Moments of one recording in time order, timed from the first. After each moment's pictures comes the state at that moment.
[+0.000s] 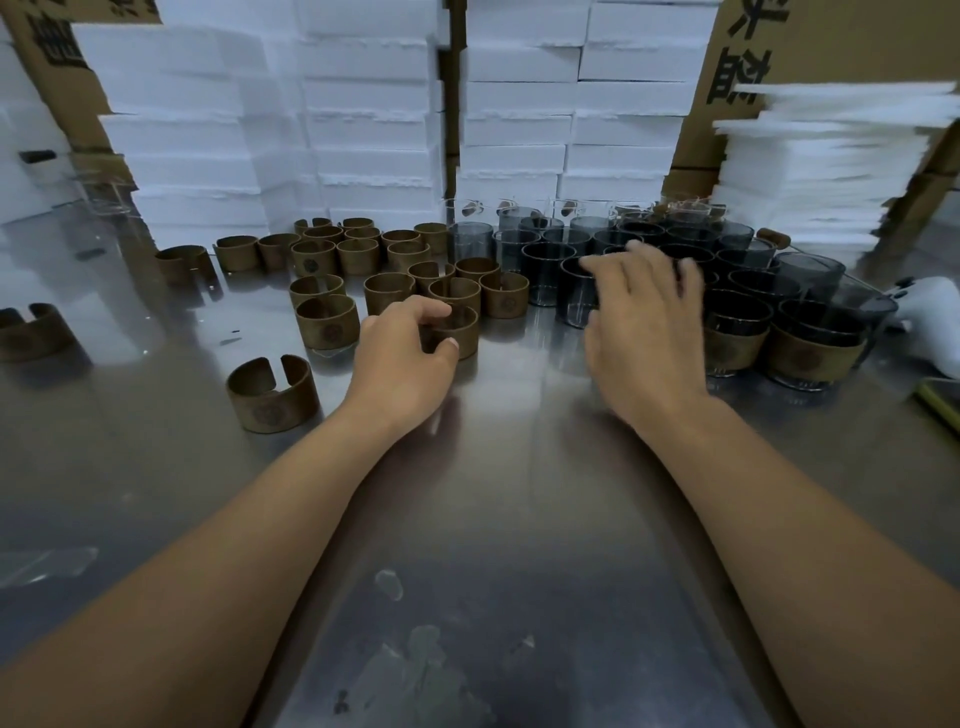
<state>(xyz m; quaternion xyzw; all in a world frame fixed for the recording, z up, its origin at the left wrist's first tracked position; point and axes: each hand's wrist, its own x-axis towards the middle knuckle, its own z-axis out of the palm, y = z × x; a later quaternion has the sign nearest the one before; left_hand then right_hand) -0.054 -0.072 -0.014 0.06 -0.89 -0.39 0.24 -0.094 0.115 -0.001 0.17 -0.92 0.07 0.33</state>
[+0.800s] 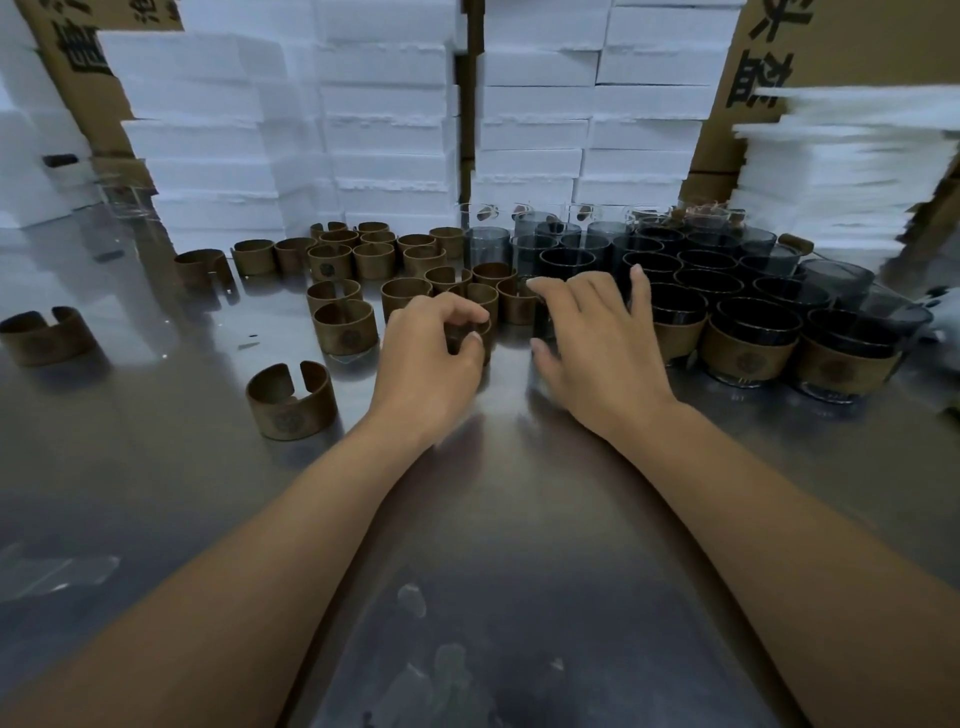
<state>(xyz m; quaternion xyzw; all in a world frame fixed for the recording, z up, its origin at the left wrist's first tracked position) -0.050 -0.065 -0.008 0.03 -0.87 -0.39 0.30 -0.095 0.082 -0.007 0.26 -0.92 0.04 0.30</state>
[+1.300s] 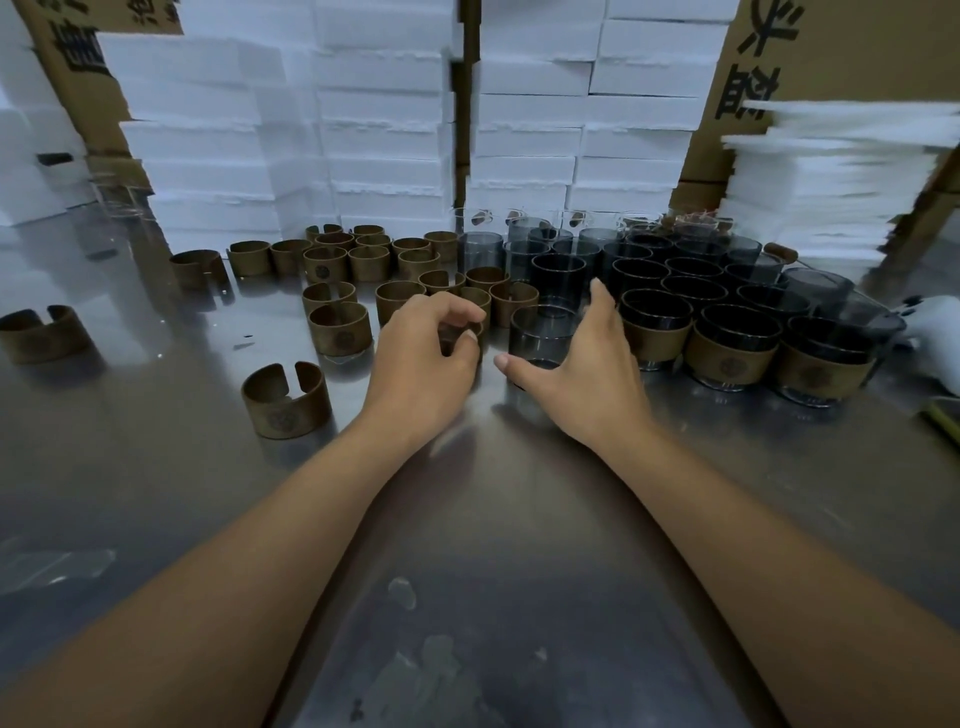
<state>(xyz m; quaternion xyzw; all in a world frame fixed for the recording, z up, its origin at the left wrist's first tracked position) -0.047 -0.065 -0.006 0.00 -0.86 -0.40 0.30 -0.090 0.079 -0.019 0.12 -0.90 0.37 0.17</state>
